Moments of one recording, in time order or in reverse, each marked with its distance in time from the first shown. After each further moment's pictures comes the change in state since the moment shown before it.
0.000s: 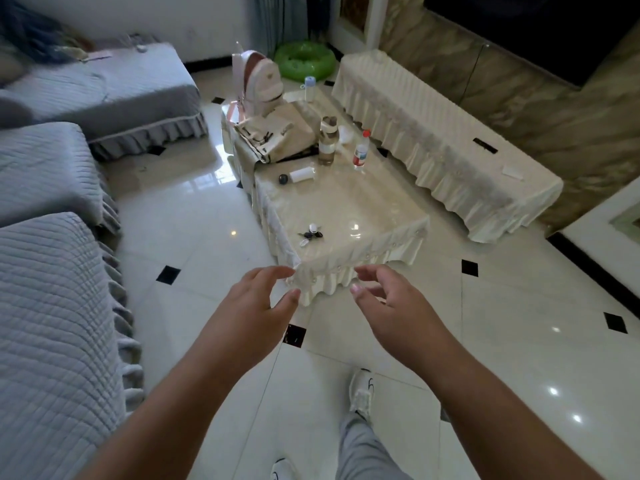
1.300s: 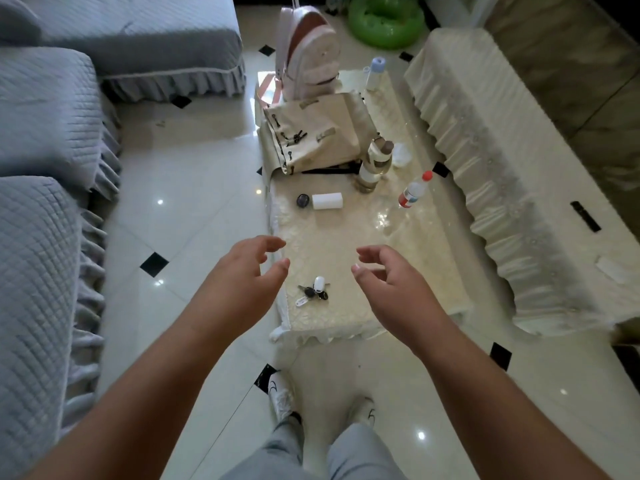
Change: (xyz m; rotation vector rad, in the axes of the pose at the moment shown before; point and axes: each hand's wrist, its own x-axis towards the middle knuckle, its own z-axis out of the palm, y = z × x) left_hand 0.432 0.007 -0.020 -0.076 0.168 -0.230; right_hand 0.484 -0.003 -0.030 0.008 -0.233 -0.007
